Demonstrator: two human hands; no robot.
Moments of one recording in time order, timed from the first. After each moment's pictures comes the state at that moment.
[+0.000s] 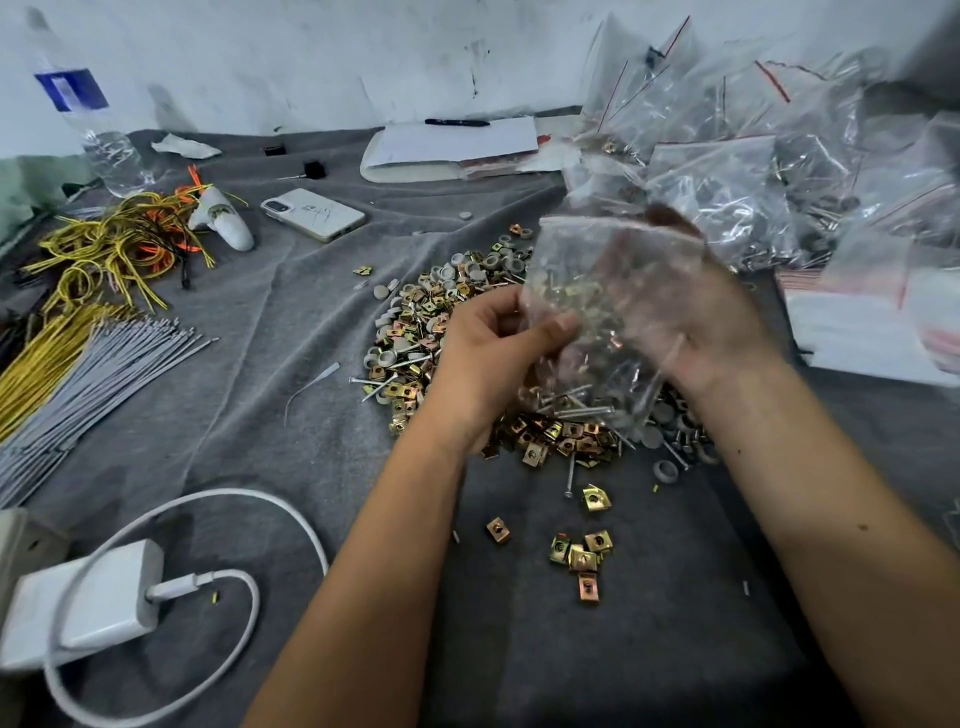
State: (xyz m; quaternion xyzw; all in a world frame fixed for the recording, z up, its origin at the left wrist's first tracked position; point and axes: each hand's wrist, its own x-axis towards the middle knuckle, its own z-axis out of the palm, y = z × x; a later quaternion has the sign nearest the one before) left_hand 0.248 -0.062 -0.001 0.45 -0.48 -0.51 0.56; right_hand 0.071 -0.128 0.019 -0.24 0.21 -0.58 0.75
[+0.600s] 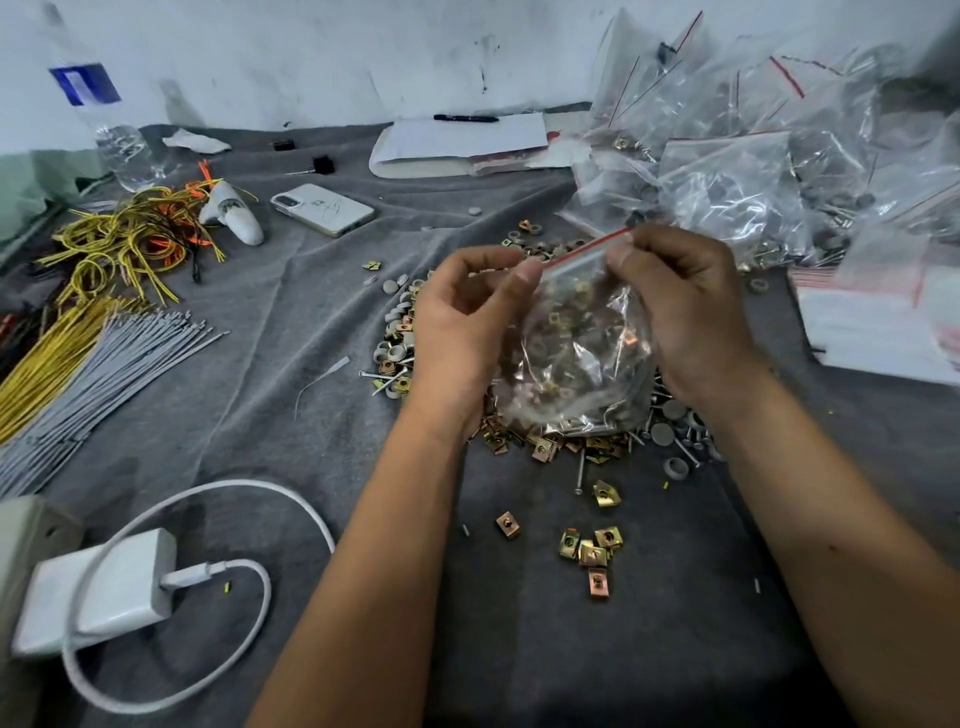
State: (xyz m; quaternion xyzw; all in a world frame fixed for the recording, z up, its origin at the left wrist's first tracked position) left_hand 0.262 -0.064 0.006 0.43 -0.42 -0.45 0.66; right_hand 0.085 -0.109 0.017 -0.65 0.28 -0.57 0.42
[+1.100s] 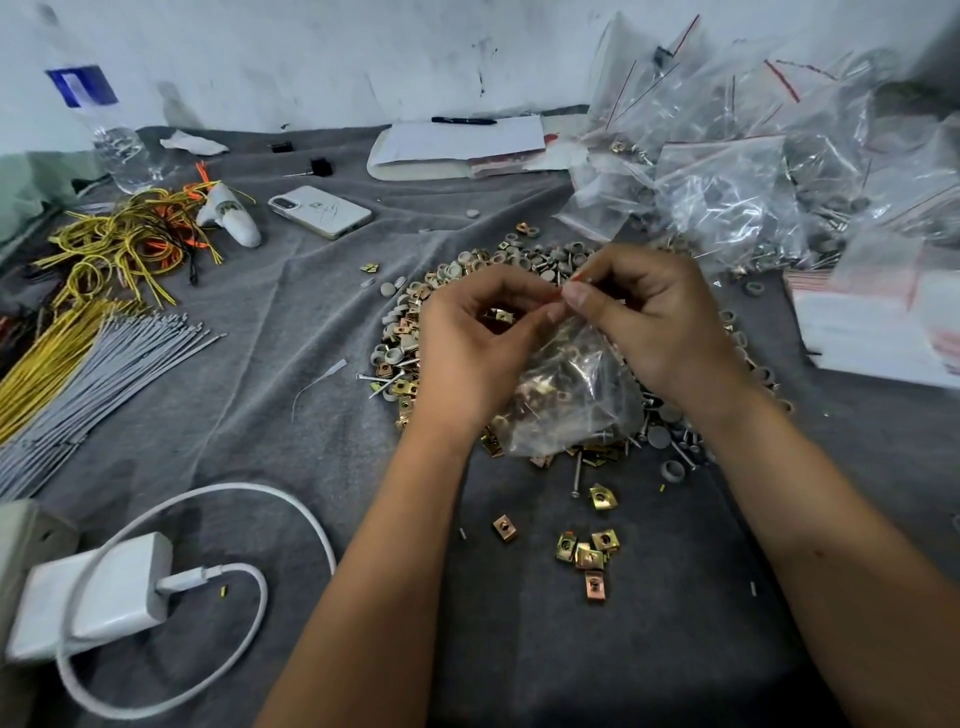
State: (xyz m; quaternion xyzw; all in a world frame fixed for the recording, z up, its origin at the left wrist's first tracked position) left_hand 0.258 -0.061 0.005 0.46 -0.59 -0.27 0.60; right_hand 0.089 -0.107 0.014 -0.76 0.31 -0.49 0.30
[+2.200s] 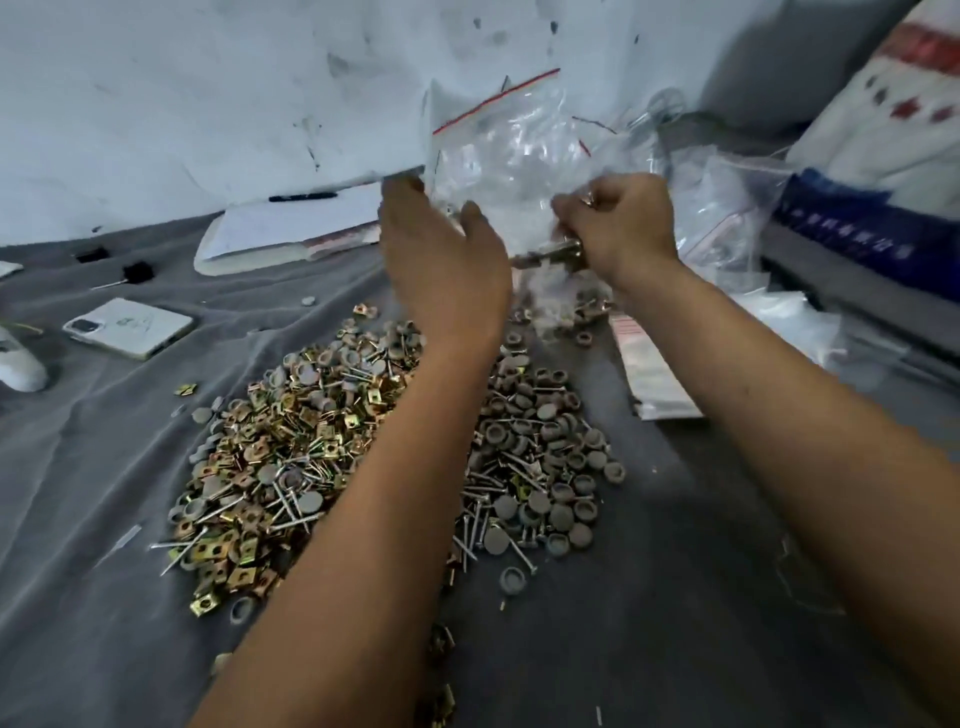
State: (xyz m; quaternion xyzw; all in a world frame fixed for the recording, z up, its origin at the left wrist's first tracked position) left_hand 0.109 -0.197 0.073 0.60 -0.53 -0.09 0.59; right_hand -0.035 -0.243 0.065 -0.52 0.57 -0.60 0.23
